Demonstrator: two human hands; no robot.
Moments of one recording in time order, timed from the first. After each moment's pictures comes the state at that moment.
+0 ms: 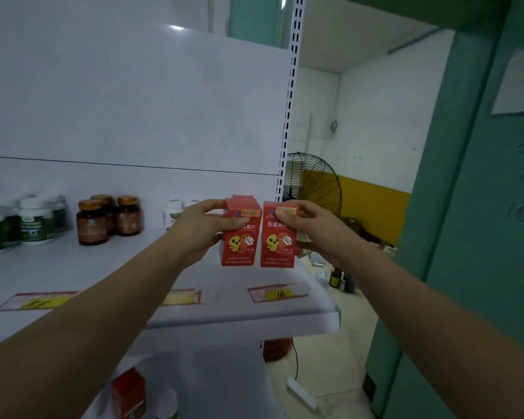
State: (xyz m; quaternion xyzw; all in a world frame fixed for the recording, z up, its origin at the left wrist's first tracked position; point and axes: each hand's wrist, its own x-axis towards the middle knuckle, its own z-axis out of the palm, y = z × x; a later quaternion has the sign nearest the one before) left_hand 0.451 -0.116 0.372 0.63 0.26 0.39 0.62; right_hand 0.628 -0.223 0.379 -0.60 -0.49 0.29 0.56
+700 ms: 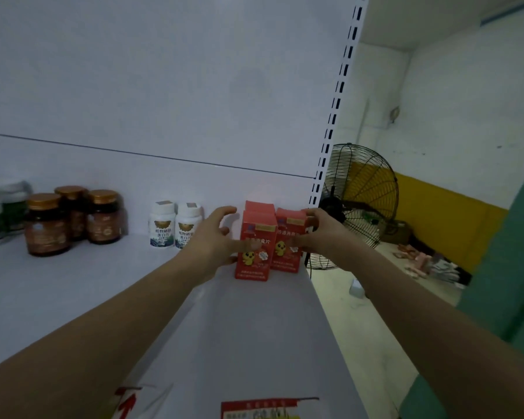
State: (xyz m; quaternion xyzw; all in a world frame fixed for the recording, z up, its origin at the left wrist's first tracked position) left_hand 0.551 0.002 0.342 0.59 0.36 0.39 0.61; right_hand 0.750 -0.039 0.359 -0.67 -0.53 0.28 0.44
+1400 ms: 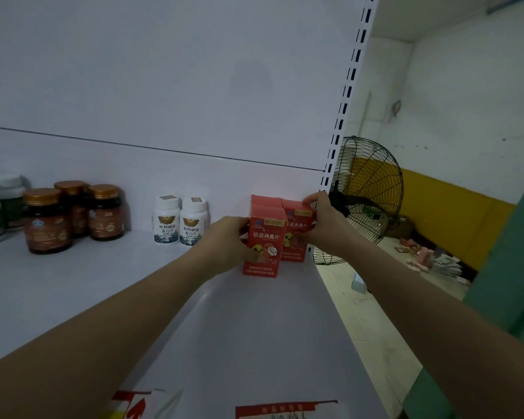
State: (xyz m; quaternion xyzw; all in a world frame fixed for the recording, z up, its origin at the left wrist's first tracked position) left_hand 0.553 0.014 0.337 0.79 0.39 0.28 0.39; right_hand 0.749 -0.022 0.353 -0.72 -0.61 0.08 0.33
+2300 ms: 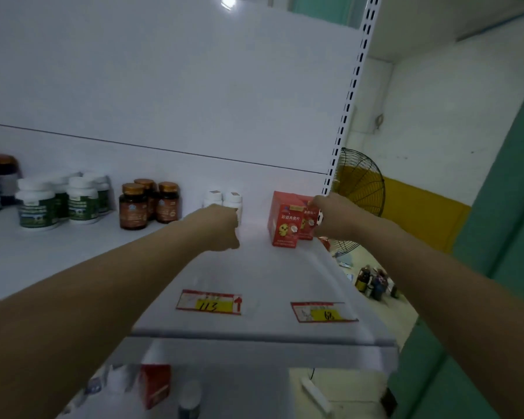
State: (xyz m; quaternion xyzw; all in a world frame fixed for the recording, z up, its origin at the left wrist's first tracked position) left_hand 0.434 -0.056 0.374 0.87 0.49 0.07 0.03; right_hand 0.622 -0.140 0.411 -0.79 -0.60 -0.06 0.07
